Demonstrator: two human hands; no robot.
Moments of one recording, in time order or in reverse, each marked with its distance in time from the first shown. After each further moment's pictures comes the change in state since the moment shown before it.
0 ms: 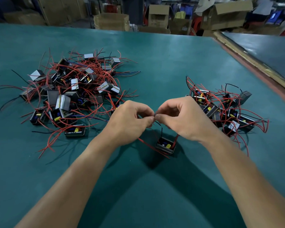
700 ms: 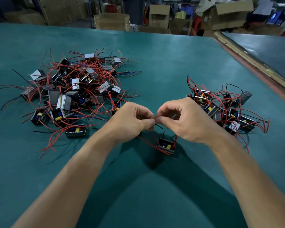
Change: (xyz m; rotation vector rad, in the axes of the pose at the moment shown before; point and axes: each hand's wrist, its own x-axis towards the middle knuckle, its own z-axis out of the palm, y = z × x) left_hand -0.003 0.006 -0.007 -0.229 -0.172 -0.100; right_hand -0.004 -0.006 -0.008 -0.098 -0.103 -0.138
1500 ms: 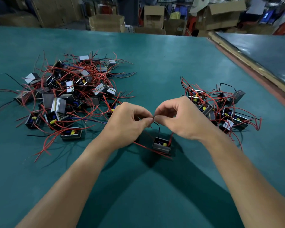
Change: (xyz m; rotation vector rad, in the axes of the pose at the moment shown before) left_hand 0.005 -0.007 0.008 0.214 0.186 0.195; right_hand 0.004 0.004 0.000 0.015 0.048 0.145
